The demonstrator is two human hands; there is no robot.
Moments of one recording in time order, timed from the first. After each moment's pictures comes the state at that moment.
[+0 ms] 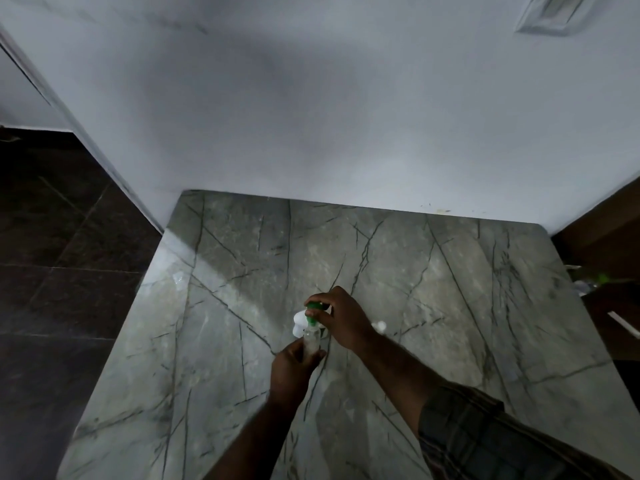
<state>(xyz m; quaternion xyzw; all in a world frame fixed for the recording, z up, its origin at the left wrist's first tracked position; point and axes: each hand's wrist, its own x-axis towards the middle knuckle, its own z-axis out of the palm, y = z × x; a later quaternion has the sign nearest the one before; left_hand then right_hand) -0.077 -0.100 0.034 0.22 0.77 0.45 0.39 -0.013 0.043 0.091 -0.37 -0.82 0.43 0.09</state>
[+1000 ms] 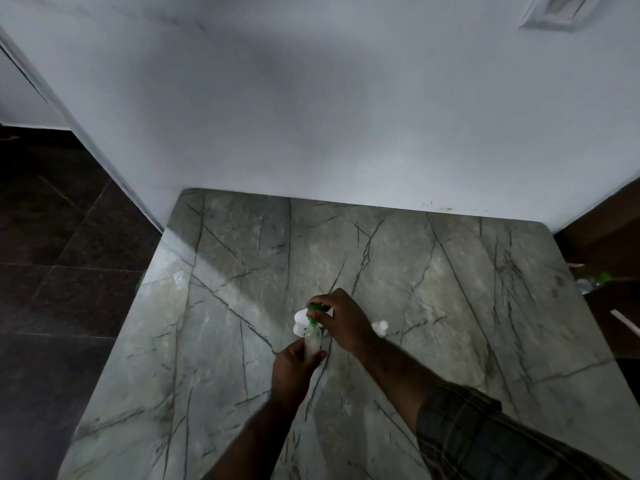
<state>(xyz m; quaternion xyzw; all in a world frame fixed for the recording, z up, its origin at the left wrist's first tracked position) -0.079 -0.099 0.034 0.21 0.77 0.45 0.41 -0.013 0.039 0.080 -0.39 -0.82 0.41 0.07</state>
